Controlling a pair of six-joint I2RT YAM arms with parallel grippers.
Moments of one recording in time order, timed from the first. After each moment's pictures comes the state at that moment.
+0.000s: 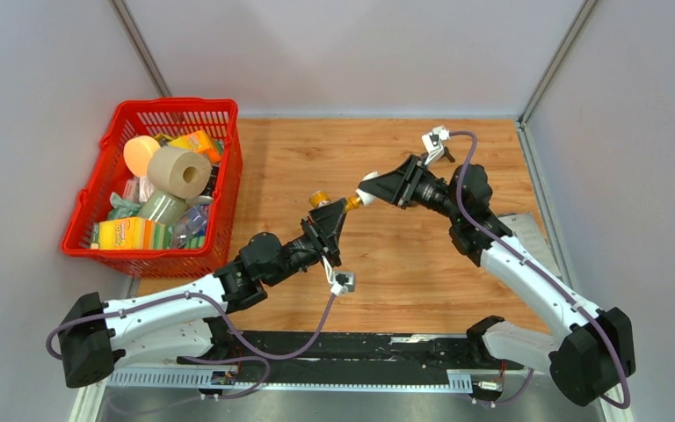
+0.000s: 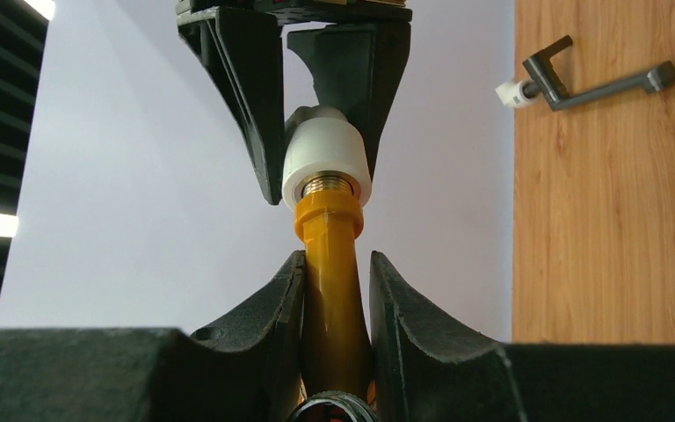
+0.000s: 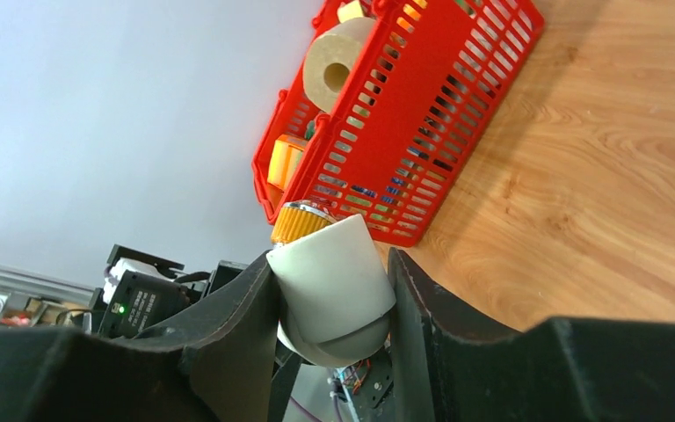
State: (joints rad) left arm -1.06 0.96 0.55 0.49 -0.03 1.52; right arm 0.49 1.11 0.83 0.33 -0.57 1.00
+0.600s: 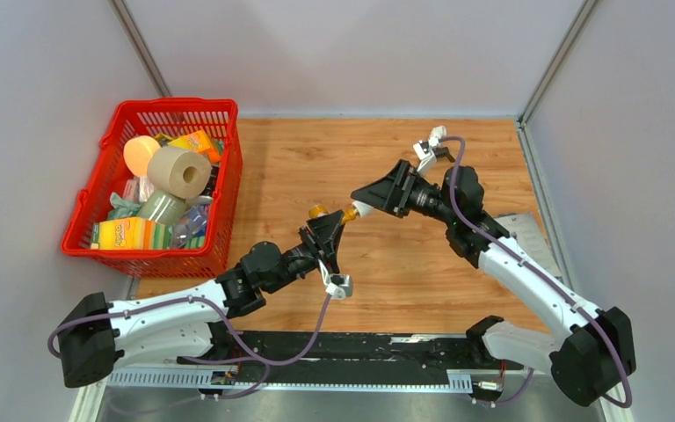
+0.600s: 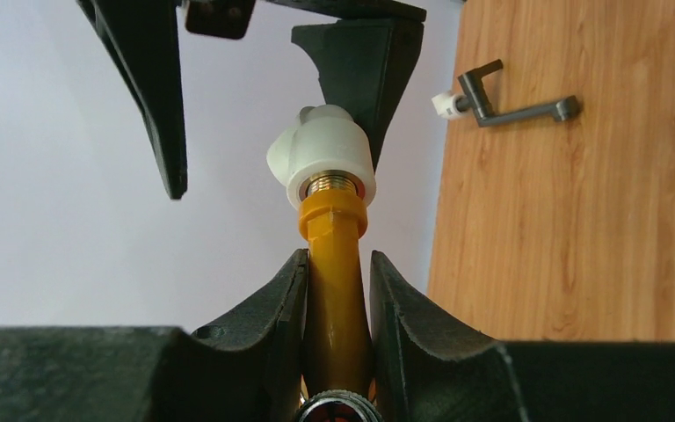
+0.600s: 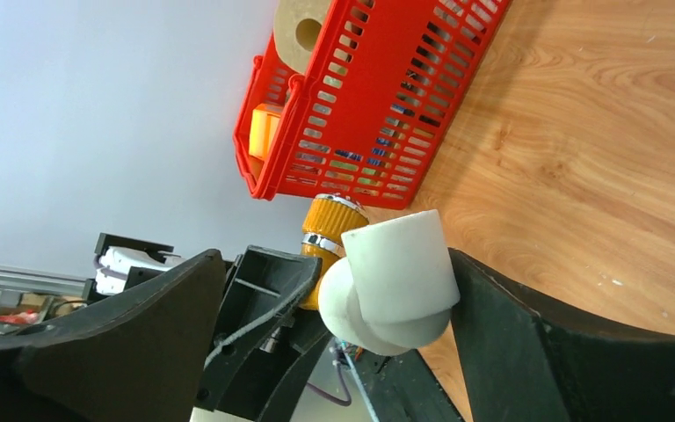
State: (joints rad) left arm -1.07 0.96 0.45 0.56 -0.05 1.38; right arm 0.52 1.12 0.83 0.21 -0.56 1.02
